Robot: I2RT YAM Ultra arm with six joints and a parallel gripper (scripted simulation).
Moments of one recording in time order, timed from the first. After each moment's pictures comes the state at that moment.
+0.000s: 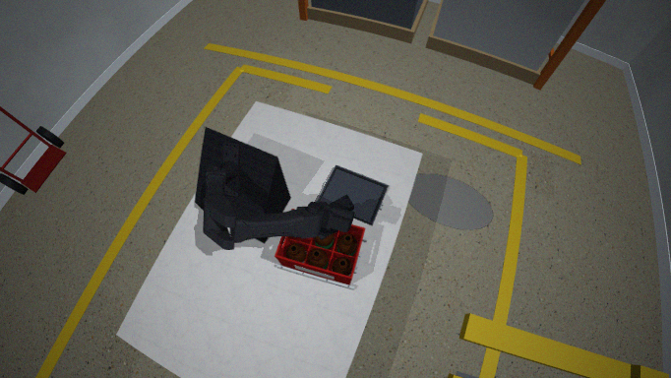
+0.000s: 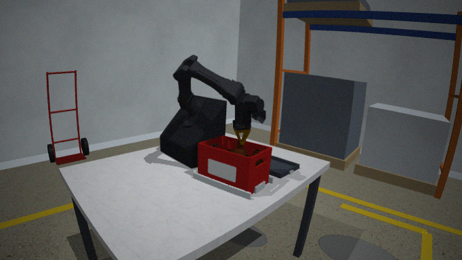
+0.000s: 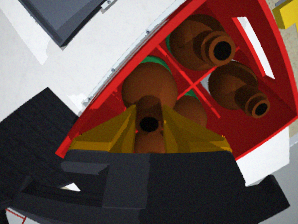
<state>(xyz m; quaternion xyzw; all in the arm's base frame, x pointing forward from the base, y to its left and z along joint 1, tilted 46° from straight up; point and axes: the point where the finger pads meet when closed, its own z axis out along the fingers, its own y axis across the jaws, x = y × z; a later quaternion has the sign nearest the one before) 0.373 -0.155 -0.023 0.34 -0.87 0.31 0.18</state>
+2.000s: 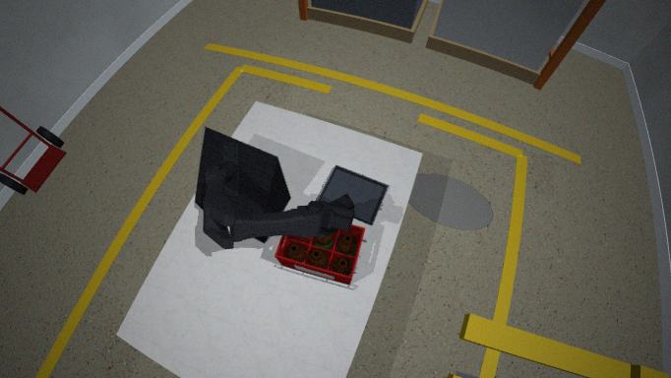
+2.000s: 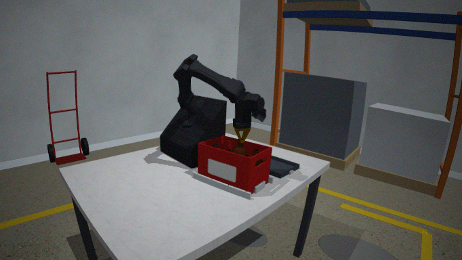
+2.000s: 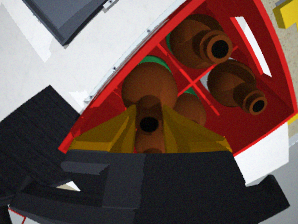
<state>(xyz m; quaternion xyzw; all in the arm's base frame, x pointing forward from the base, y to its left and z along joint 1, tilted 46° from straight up) 0.373 -0.150 -0.018 0.34 -0.87 0.31 0.19</state>
